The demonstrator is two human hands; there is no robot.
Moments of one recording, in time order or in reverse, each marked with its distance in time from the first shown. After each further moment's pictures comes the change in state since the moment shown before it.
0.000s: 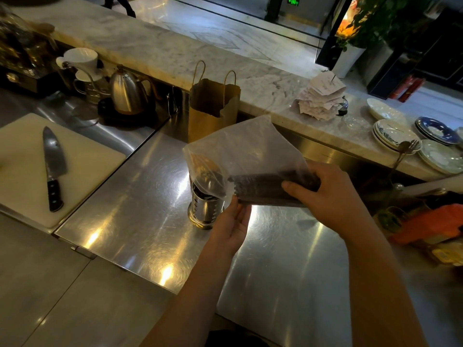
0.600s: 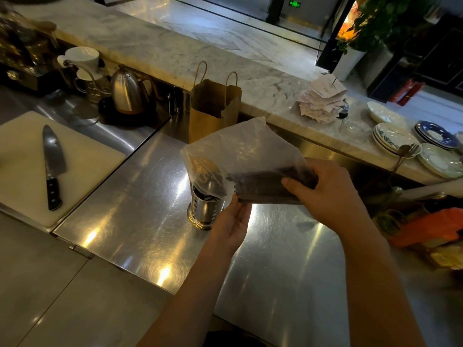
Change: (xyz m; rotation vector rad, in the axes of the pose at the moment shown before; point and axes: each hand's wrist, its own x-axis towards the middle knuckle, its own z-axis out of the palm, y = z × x) left_hand 0.003 0.002 0.002 -0.027 -0.015 0.002; right_hand 0.007 -0.004 0.001 -0.097 0.021 -0.044
